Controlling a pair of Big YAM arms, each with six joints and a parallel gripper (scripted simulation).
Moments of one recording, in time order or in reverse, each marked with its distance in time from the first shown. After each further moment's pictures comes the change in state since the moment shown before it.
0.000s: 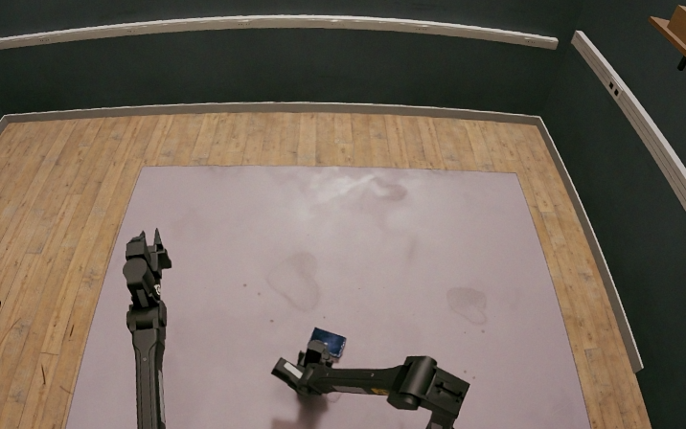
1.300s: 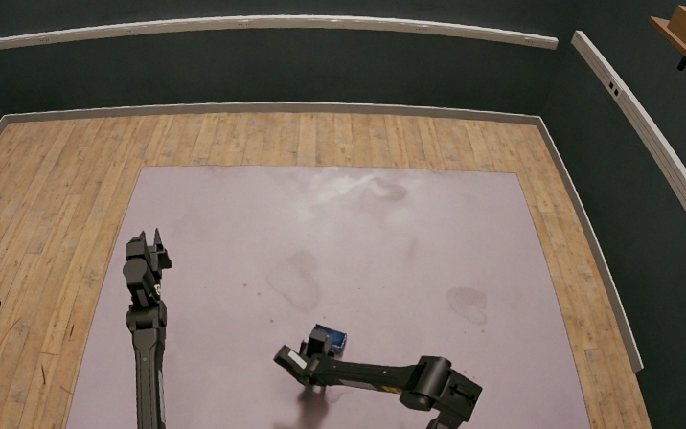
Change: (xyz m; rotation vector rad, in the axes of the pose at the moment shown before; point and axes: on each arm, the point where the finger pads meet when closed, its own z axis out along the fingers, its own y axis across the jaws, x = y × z) left arm 0.000 0.000 0.000 0.000 0.000 0.000; right arm -0.038 0.001 0.006 -0.001 0.002 -0.001
